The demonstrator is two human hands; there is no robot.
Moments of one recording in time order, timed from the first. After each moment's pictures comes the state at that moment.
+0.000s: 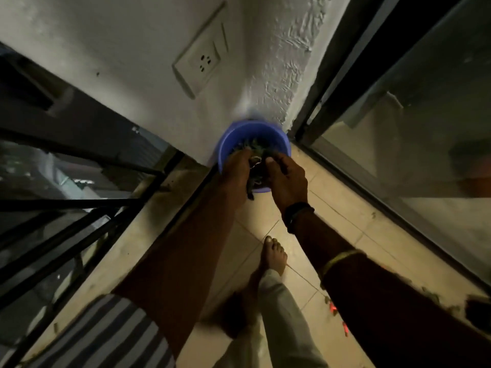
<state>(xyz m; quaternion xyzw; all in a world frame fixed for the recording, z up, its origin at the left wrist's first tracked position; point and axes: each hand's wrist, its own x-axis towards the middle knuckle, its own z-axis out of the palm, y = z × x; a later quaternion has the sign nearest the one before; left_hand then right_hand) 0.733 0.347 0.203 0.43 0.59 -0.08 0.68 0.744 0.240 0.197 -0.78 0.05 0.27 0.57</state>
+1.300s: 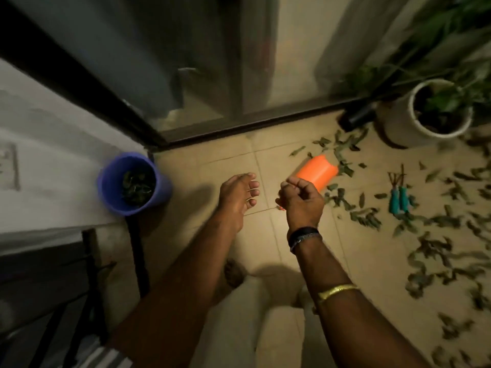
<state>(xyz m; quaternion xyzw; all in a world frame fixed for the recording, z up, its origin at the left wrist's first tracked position) 0.572 0.046 0.339 0.62 0.30 -0.36 0.63 0.496 -0.051 0.311 -0.49 0.53 -0.16 0.68</state>
